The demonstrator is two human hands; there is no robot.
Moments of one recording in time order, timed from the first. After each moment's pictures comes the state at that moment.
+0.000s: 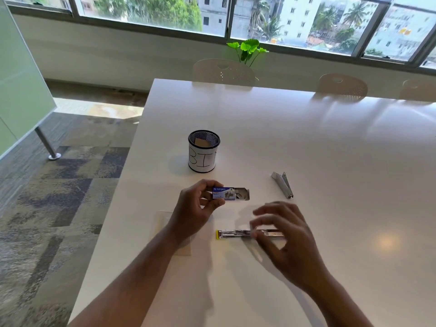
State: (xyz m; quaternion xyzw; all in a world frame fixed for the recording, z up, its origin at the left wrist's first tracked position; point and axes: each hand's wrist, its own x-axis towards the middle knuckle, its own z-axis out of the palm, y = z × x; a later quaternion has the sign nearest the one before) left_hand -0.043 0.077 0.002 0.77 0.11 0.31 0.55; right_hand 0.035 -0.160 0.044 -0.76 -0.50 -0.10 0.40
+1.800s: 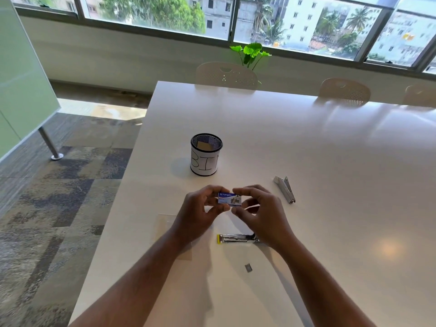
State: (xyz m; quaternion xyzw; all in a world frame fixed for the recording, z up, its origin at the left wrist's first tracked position) left_hand -0.040 0.077 -0.001 0.80 0.07 0.32 0.50; right_hand 0.066 -0.087 0.041 -0.78 -0.40 0.08 0.47
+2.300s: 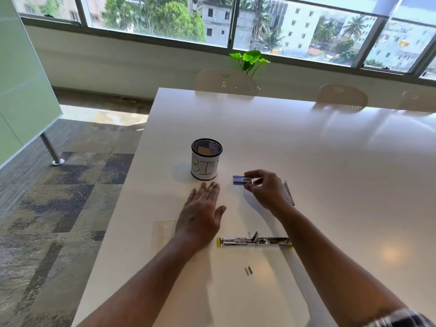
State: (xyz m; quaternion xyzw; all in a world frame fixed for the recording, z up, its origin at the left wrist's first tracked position) left_hand -0.028 0.073 -0.013 0.94 0.20 0.18 0.18; right_hand 0.153 -0.047 0.035 -0.87 -0.31 0.05 0.39
